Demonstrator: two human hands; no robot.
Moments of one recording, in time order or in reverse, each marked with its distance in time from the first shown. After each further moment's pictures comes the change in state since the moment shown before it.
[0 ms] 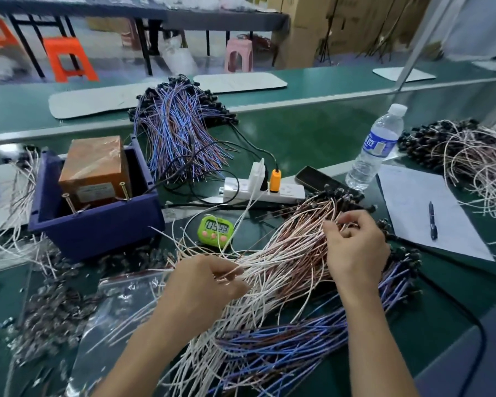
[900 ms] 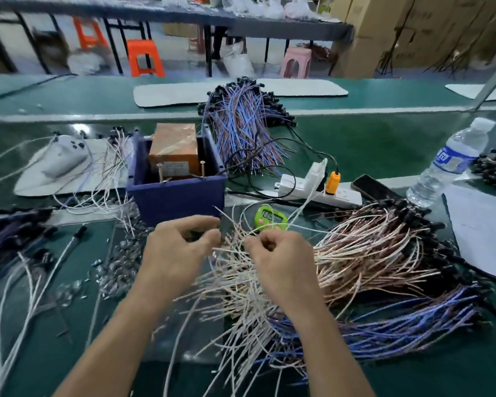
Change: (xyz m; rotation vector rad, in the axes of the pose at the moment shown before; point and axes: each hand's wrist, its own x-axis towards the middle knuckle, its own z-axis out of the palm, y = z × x) left_hand -0.030 -0.047 -0.081 -0.217 0.389 -0.040; right_hand -0.122 -0.095 0.049 0.179 -0.724 -0.328
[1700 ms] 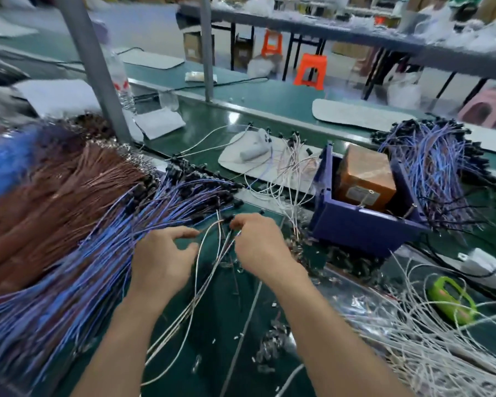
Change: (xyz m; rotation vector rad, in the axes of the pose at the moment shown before) left_hand -0.074 -0.123 -0.193 0.383 0.632 -0.455; right_hand 0.012 -0.157 0.232 -0.326 -0.700 -0.361
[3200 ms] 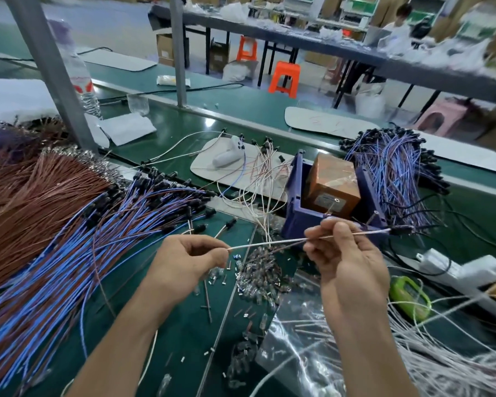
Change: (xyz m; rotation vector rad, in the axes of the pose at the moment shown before) left_hand -0.015 0.052 0.023 -0.684 -0.439 0.035; right_hand -0.096 0.061 -0.089 1.412 0.591 0.085
